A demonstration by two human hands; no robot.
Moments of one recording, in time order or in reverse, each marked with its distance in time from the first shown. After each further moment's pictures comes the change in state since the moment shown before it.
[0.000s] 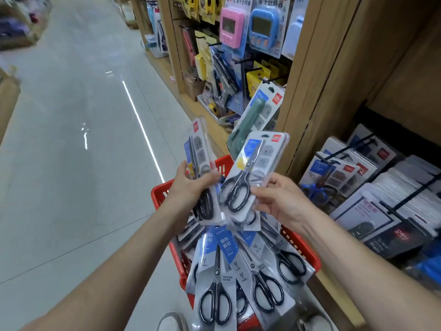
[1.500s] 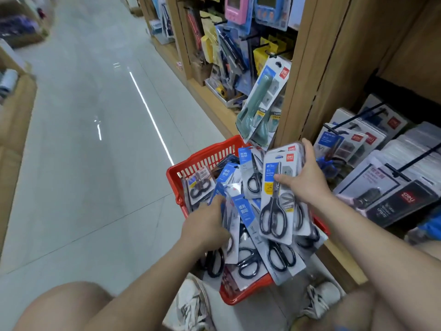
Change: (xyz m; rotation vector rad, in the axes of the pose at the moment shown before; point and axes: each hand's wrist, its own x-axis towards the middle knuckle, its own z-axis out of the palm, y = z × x) left_hand -0.073 -0.066 0.004 1.225 -0.097 -0.044; right_hand -0.014 0.034 -0.026 -0.589 0.426 -0.194
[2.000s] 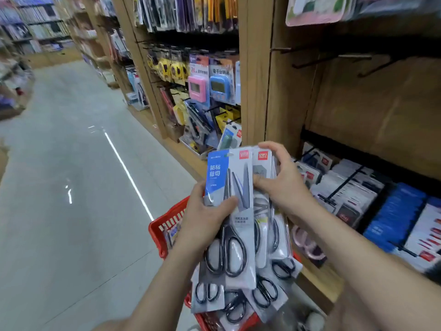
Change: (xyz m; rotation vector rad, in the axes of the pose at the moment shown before) left_hand -0.051 0.089 -0.092 -1.111 0.175 0.279; right_hand -0.064 -0.112 -0.064 0.278 0.072 -0.383
